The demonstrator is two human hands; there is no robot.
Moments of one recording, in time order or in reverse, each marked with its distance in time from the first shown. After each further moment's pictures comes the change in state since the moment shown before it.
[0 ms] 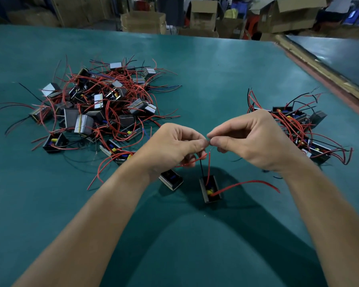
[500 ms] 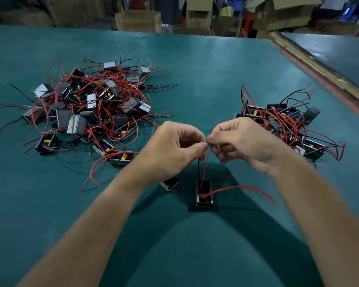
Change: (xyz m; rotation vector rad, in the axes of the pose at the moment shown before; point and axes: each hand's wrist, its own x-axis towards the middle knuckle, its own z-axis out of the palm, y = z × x) left_hand -0.001 -0.005 0.009 0.266 0.027 0.250; right_hand 0.005 -0.002 0.004 0.247 -0.090 0.493
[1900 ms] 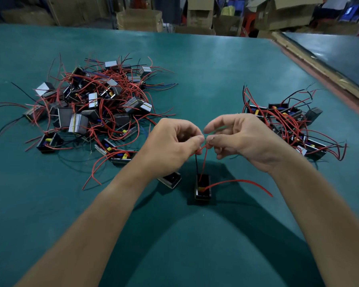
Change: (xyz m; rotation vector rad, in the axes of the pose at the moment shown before) left_hand 0.005 -0.002 -0.001 0.007 0.115 0.004; right_hand -0.002 0.001 0.000 0.050 0.014 -0.128
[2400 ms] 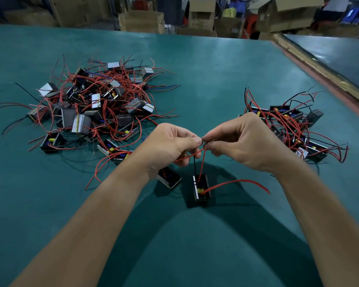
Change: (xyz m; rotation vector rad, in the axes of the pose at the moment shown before) left_hand 0.000 0.007 -0.009 -0.230 -0.103 -0.333; right_hand 0.001 0.006 -0.004 -0.354 0.010 -0.335
